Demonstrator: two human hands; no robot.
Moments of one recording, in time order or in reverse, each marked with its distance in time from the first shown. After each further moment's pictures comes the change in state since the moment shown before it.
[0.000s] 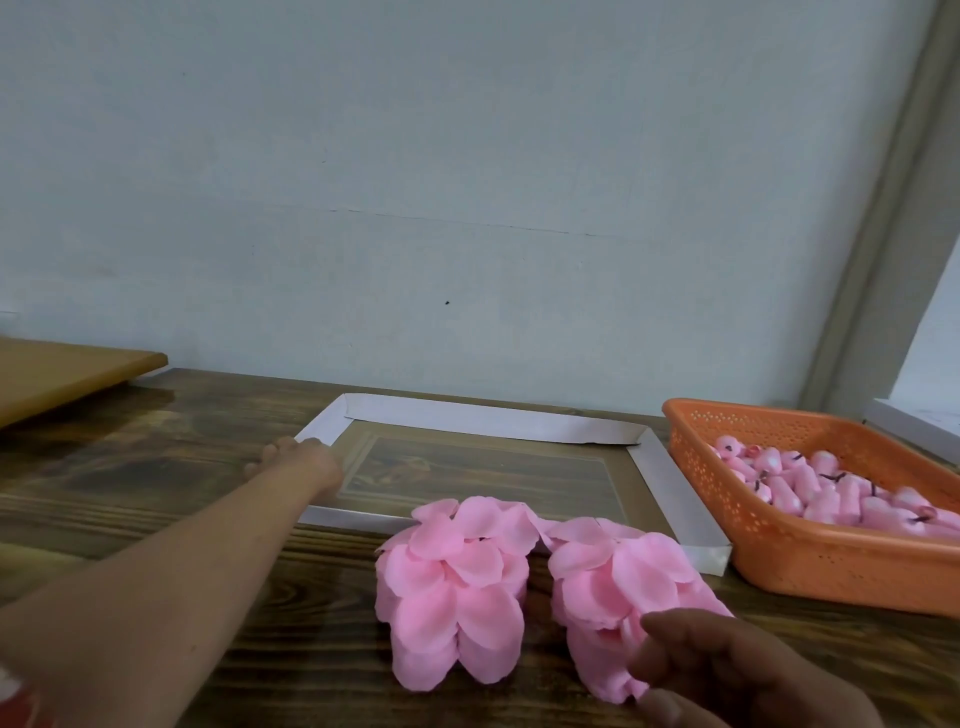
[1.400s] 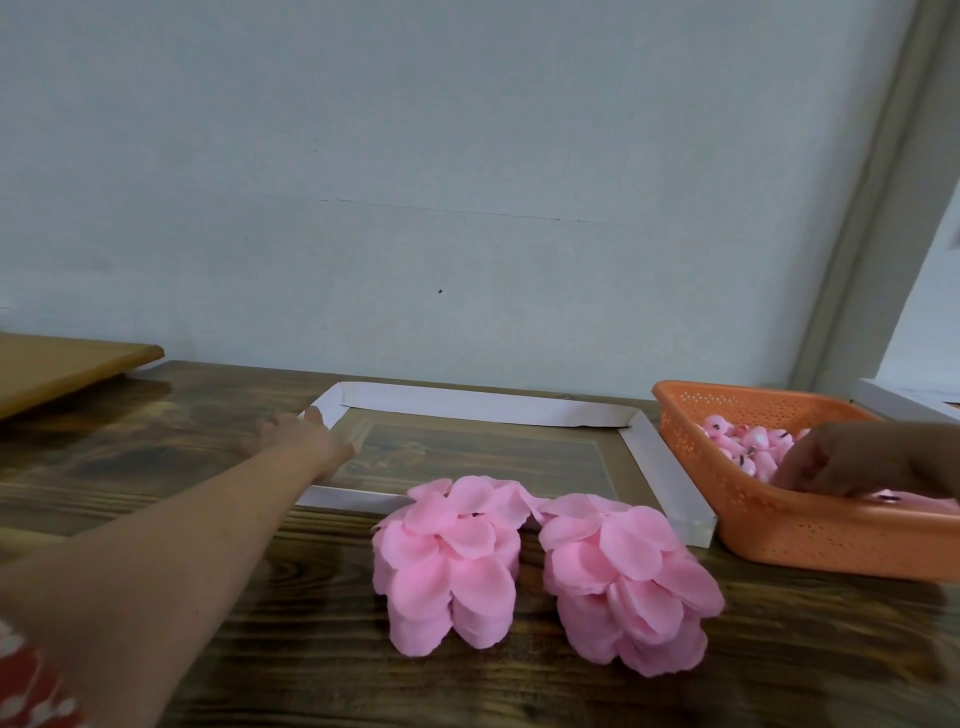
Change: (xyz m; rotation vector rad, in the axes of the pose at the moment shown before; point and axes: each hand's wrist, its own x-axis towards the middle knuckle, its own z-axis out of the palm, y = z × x) left_hand 0.000 -0.003 -0.004 -0.104 0.072 0.103; right_hand 0.154 -0.065 -0.214 -1.371 -0.154 0.312
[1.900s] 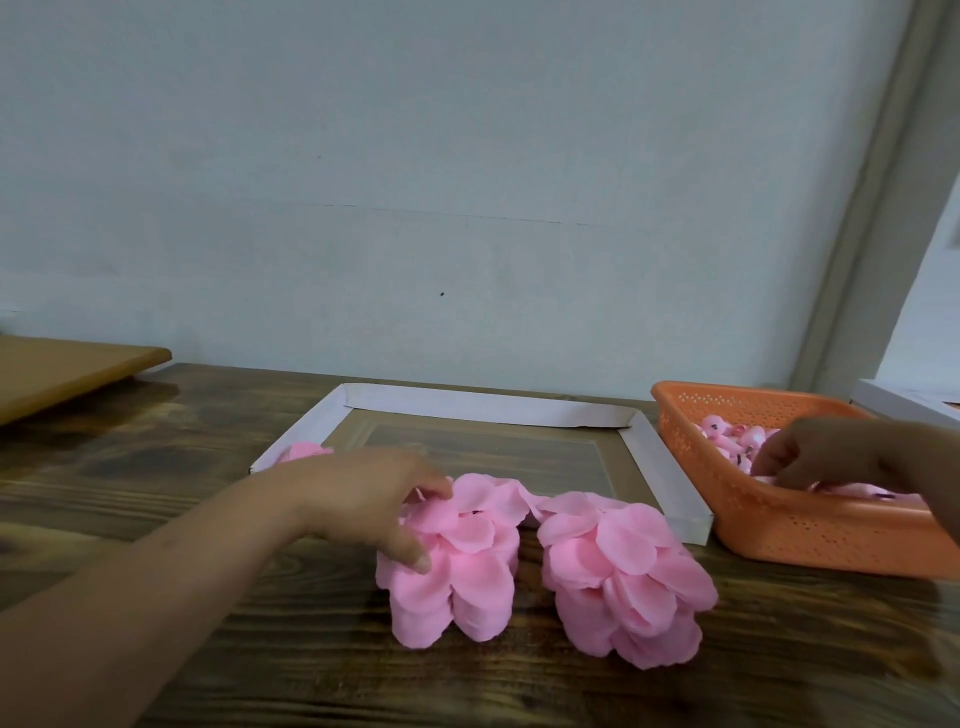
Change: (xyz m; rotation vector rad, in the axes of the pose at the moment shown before) left_hand -0.131 0.010 -0.053 0.013 -0.257 0.973; right_hand 0.003 -0.011 0.005 0.193 0.068 0.007
